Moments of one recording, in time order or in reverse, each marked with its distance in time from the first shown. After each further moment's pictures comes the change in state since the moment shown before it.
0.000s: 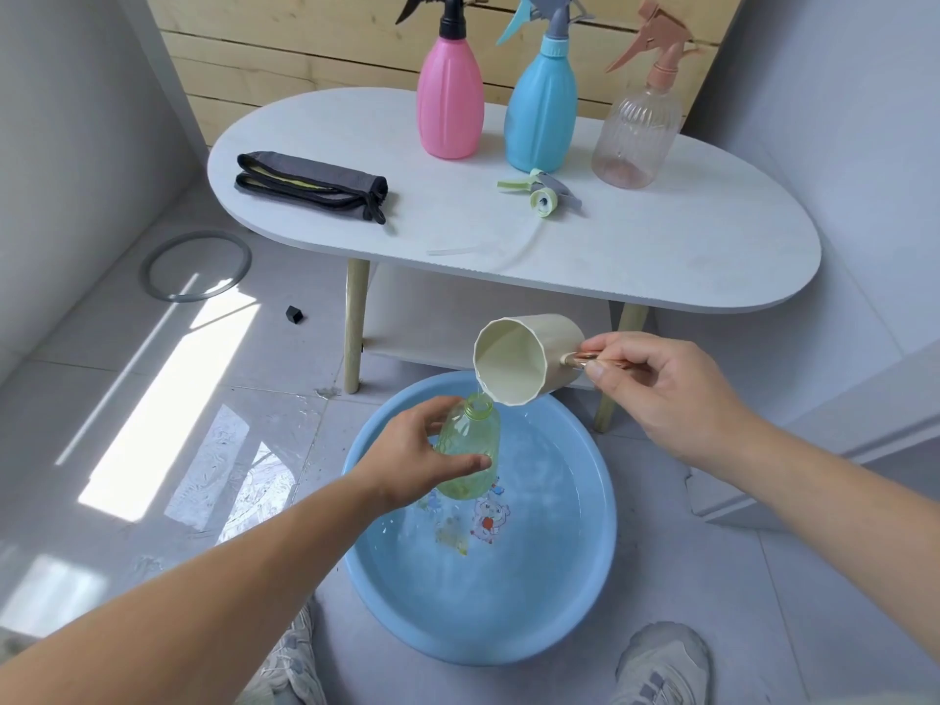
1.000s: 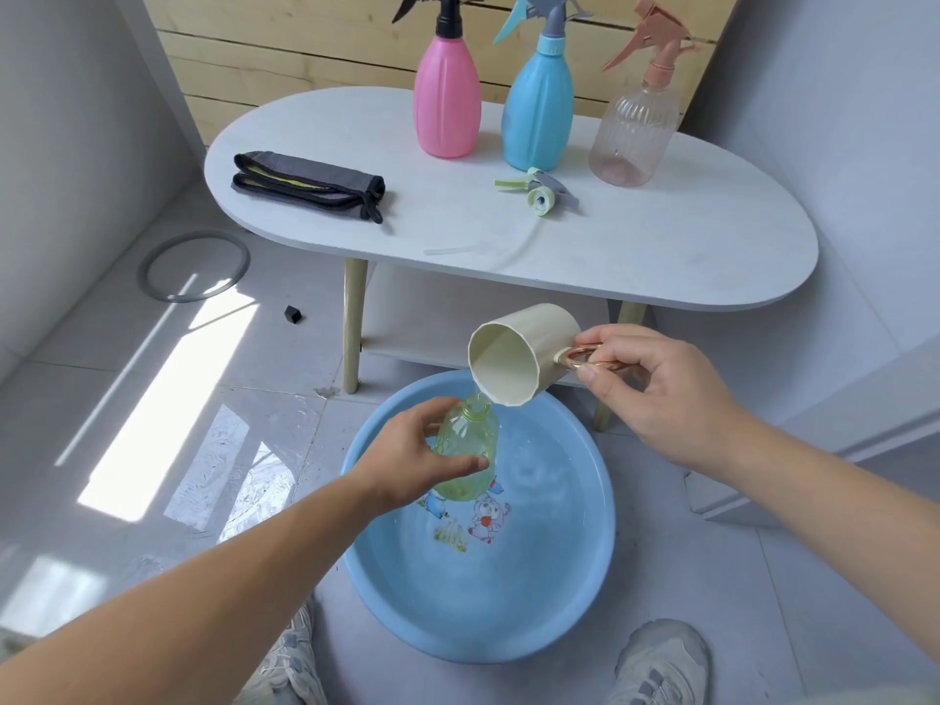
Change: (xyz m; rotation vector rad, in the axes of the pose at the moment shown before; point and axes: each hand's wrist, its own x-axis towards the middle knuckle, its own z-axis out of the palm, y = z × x) left_hand -0.003 0.002 -0.001 0.027 -0.005 -0.013; right_hand 0.001 0.005 0.001 -0.086 -0.004 -0.121
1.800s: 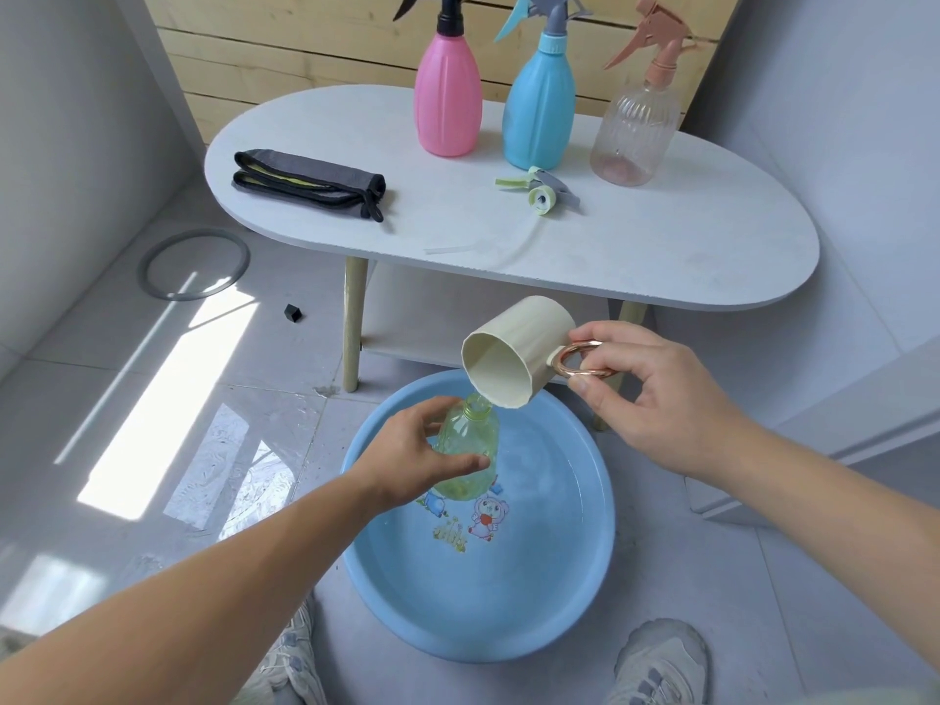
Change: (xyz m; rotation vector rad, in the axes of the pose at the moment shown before) left_hand 0.001 0.001 0.000 -0.013 -0.006 0.009; right_hand -0.003 -0.005 0.002 -0.120 -0.014 -0.109
